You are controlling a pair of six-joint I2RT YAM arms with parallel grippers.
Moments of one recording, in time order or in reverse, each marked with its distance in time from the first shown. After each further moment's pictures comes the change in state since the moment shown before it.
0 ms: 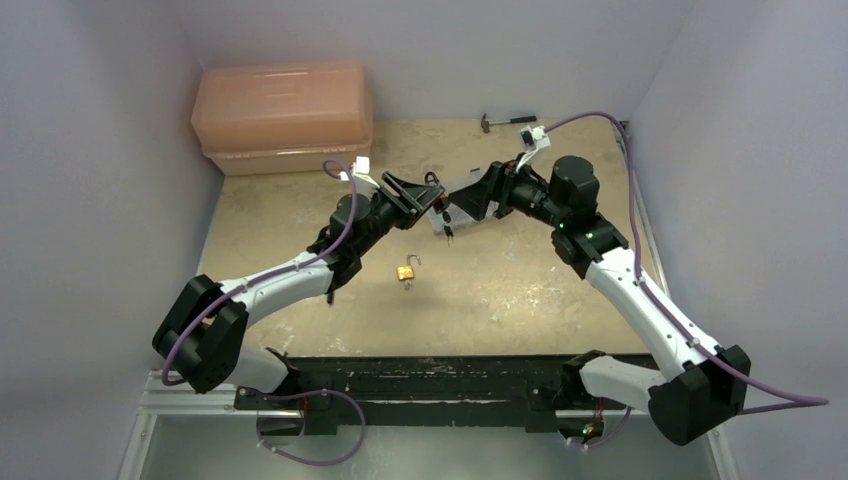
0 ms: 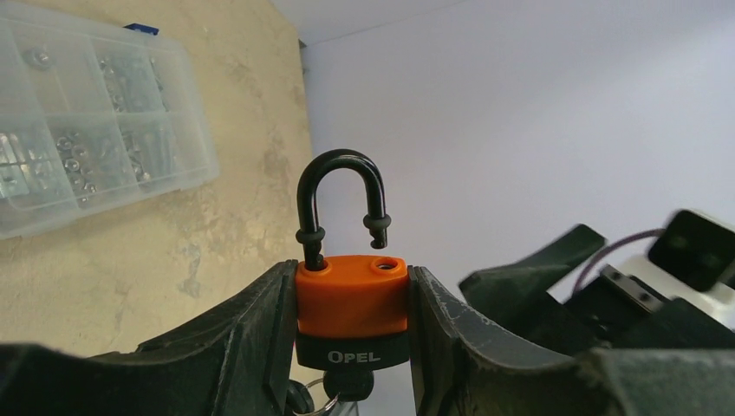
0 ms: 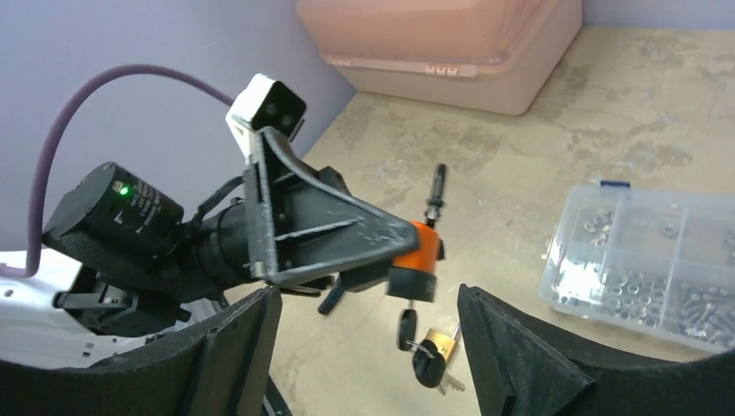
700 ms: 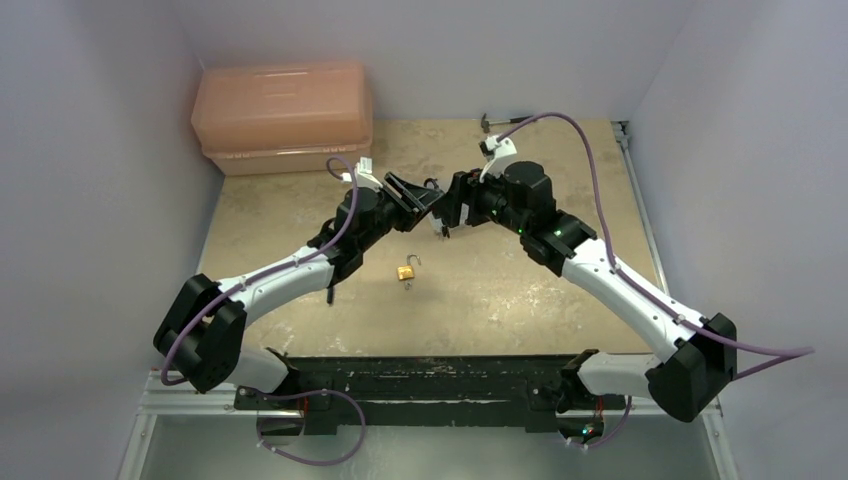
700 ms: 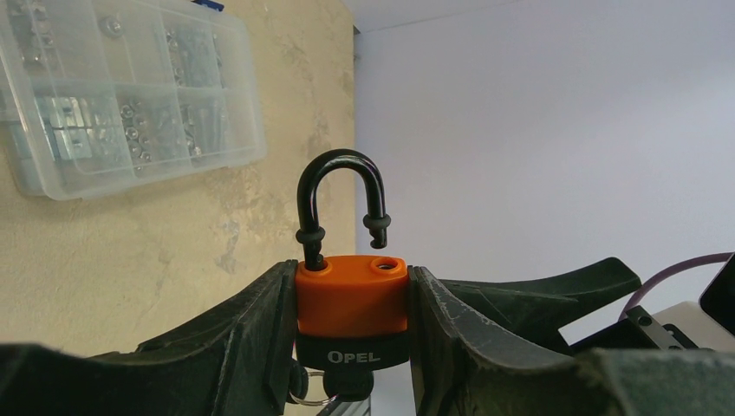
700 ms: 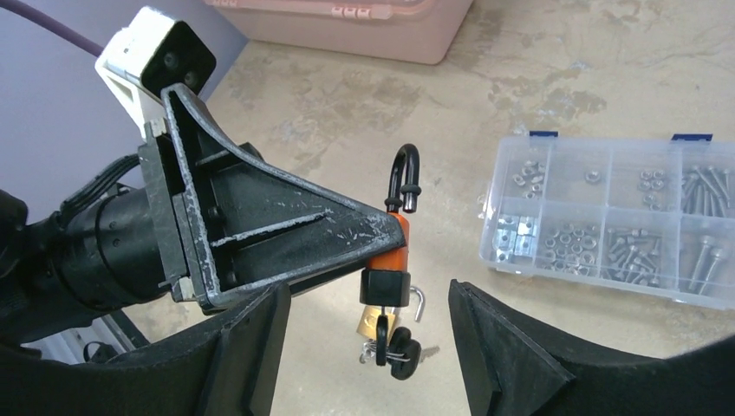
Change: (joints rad) left arm 0.000 0.008 0.079 -0.226 -0.013 -0.023; right arm 0.225 0.095 0.095 -0.173 0.414 -0.145
